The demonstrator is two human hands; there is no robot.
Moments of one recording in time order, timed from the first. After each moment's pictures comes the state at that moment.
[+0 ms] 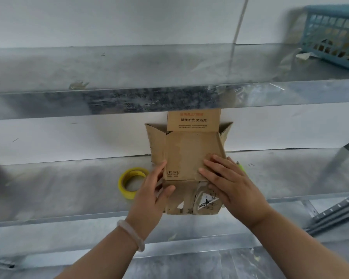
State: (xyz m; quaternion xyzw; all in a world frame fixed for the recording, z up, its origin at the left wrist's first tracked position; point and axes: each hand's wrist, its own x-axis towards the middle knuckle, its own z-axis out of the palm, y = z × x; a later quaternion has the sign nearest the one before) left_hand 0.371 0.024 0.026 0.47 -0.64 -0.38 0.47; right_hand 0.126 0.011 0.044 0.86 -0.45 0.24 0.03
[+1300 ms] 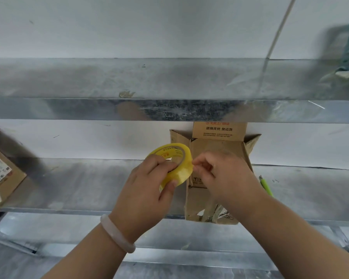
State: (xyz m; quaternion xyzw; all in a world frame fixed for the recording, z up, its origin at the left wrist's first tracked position) left_hand 0.420 0.046 0.111 0.53 -0.77 -0.01 0.36; right_hand 0.228 0.015 0.154 0.80 -0.51 0.26 -0.15
